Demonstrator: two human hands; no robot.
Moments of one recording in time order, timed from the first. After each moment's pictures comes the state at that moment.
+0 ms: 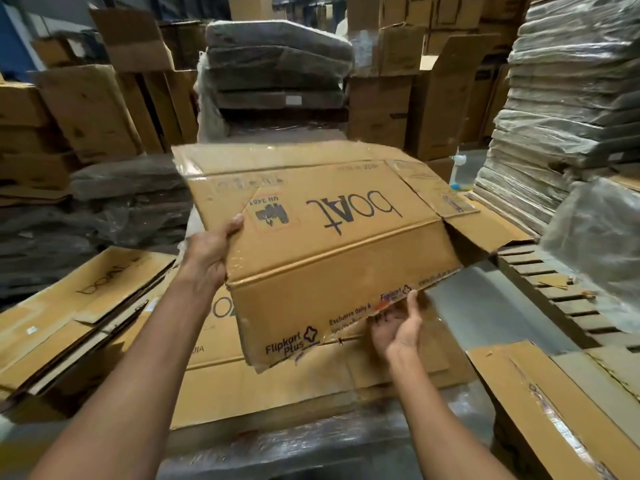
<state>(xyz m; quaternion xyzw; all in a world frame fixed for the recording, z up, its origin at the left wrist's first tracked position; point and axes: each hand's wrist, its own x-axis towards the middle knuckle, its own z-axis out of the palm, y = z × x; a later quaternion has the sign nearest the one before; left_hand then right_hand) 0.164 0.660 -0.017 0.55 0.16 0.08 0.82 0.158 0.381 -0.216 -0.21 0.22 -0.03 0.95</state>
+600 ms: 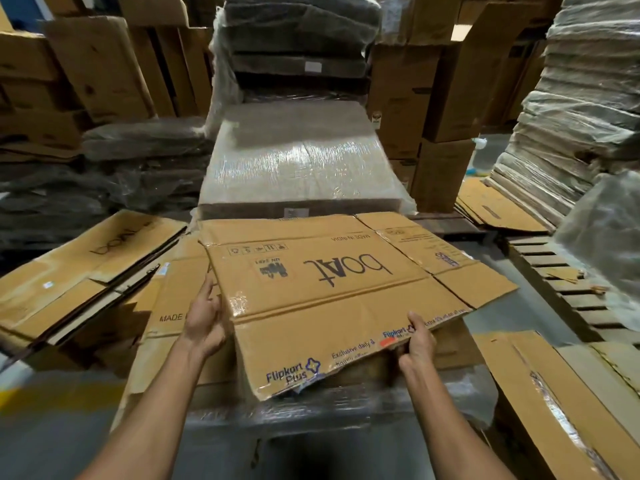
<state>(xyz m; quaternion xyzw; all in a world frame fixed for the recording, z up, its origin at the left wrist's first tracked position) 0.106 0.731 -0.176 0.38 0.20 -0.09 0.90 0.131 0.376 -0.279 -0.33 0.40 -0.09 0.85</state>
